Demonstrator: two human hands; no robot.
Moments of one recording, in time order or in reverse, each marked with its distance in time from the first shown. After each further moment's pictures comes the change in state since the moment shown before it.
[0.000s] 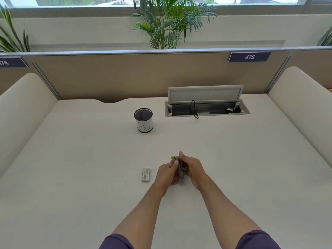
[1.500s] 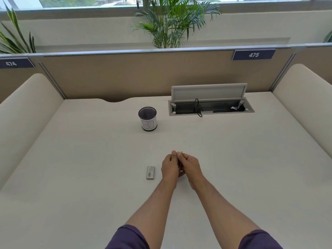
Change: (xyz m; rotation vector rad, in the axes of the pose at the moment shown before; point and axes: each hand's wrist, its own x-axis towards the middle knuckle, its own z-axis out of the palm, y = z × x) left_hand 0.003 0.014 0.016 -0.076 0.313 0.012; right_hand -0.004 0.010 0.032 -0.046 0.136 -0.125
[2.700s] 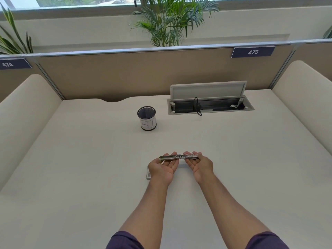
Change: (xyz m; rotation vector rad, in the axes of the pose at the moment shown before) left_hand 0.009 0.016 -0.027 -0.972 -0.048 -0.382; right_hand 0.014 -0.012 -0.027 0.690 0.313 0.239
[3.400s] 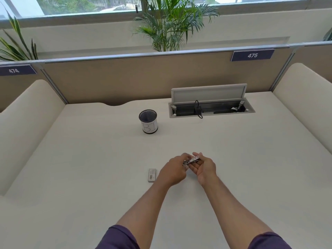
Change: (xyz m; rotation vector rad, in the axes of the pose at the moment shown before) left_hand -0.011 -0.007 0.009 2.043 -0.438 0.676; right_hand 0.002 -0.007 -0.008 -0.095 -0.050 0.012
